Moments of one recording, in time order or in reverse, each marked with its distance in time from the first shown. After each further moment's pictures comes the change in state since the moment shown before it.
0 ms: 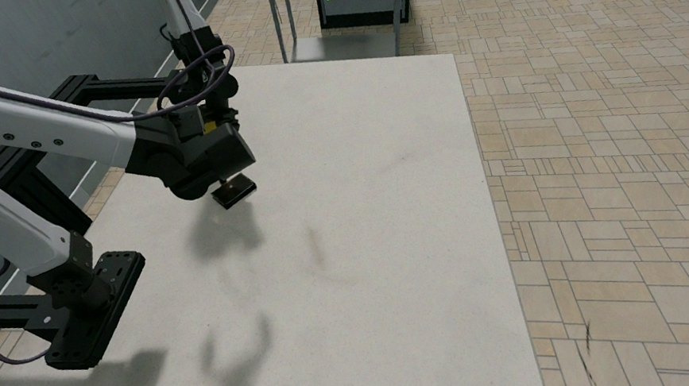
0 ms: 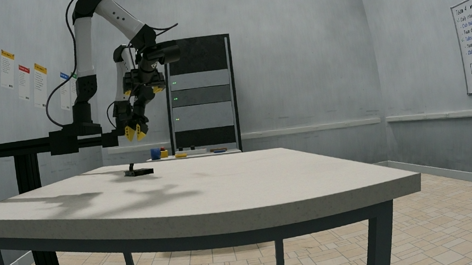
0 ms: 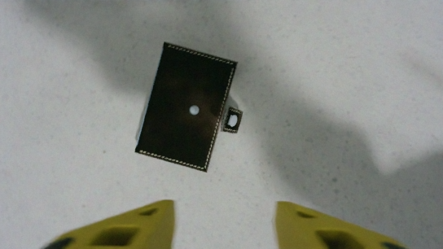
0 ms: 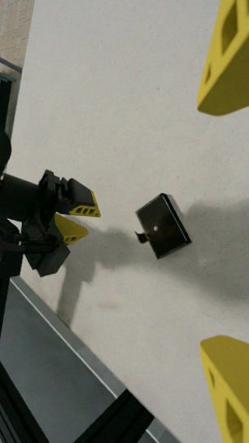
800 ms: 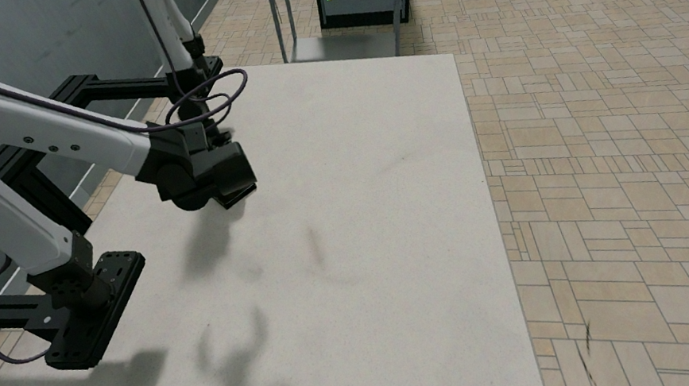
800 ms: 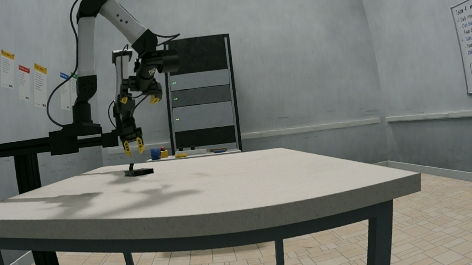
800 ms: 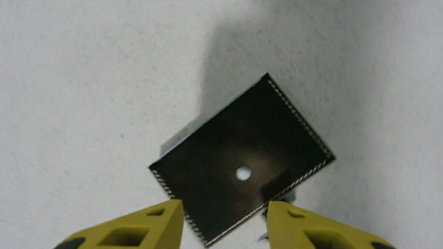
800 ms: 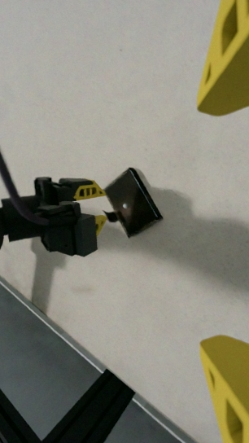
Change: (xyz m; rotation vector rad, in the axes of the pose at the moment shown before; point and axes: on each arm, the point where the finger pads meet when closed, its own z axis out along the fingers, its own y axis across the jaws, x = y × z) left arm -0.015 0.026 0.071 -0.407 0.014 -0.529; right arm 0.036 0.017 0.006 -0.054 0.091 0.089
